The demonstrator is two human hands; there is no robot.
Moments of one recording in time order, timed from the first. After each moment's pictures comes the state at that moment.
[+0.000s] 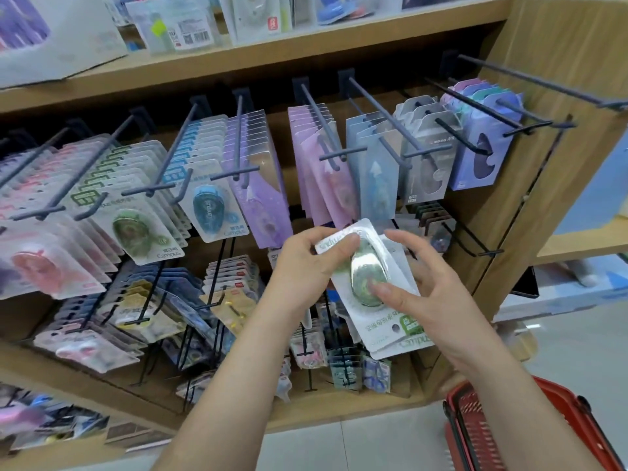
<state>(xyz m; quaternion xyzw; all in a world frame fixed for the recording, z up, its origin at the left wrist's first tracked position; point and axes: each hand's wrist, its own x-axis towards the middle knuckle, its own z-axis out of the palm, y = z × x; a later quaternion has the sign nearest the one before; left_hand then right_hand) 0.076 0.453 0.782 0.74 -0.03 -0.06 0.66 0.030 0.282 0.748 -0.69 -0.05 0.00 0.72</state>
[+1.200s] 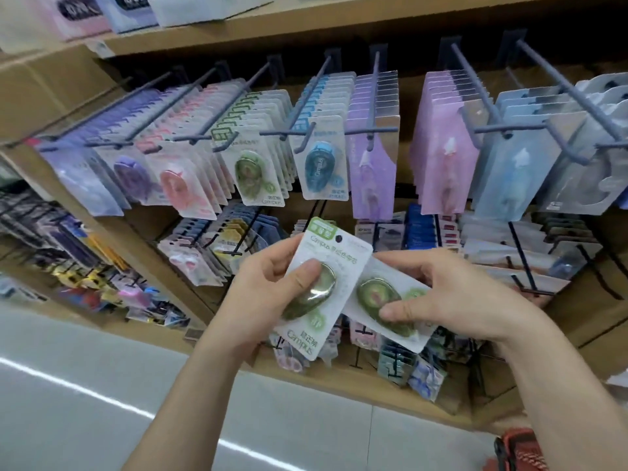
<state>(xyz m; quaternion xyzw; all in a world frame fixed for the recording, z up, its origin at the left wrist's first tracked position) -0.007 0.568 0.778 0.71 0.06 0.02 0.70 0.074 0.344 0.778 -0.76 -0.32 0.25 0.51</state>
